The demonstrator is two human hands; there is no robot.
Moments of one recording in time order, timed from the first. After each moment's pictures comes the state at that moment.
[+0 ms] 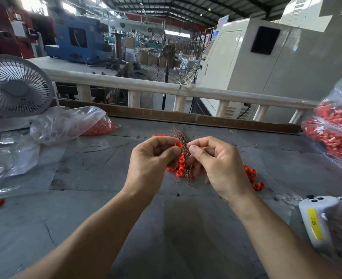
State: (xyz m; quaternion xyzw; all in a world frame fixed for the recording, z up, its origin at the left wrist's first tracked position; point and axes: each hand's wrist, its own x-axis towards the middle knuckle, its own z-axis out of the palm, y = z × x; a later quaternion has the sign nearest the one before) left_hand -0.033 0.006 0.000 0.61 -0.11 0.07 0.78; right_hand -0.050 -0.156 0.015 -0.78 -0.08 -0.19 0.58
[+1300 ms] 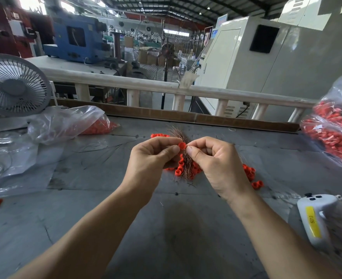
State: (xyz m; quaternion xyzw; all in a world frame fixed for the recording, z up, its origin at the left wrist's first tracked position) left_hand -0.033 0.008 0.001 0.58 -0.12 0.02 0.81; right_hand -0.051 -0.156 0.016 -0.81 -0.10 -0.21 0.54
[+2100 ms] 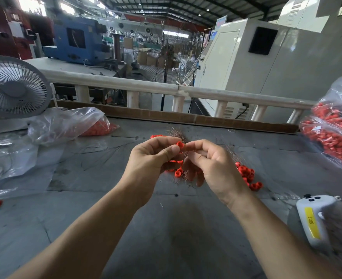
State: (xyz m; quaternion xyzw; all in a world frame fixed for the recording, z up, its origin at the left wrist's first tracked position) left_hand -0.030 0.012 0.003 0.53 -0.12 -0.03 0.84; right_hand -0.054 -0.153 0.017 -0.76 -0.09 -0.09 0.63
